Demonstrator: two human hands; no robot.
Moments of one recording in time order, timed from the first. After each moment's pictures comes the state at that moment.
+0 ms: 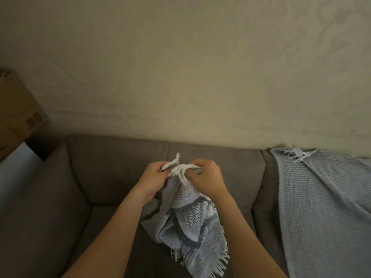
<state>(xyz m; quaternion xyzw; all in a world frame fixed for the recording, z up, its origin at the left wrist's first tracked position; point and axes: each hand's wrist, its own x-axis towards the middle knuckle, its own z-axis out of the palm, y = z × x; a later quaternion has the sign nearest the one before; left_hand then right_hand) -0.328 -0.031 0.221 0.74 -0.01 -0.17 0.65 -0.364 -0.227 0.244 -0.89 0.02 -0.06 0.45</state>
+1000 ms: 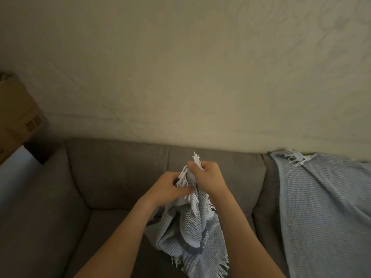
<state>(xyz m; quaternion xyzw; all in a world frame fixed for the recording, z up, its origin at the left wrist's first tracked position) -0.342 -0.041 0.235 0.79 -0.16 -0.23 0.55 -0.355 -0.212 0.257 -0.80 0.10 -0.03 0.59</state>
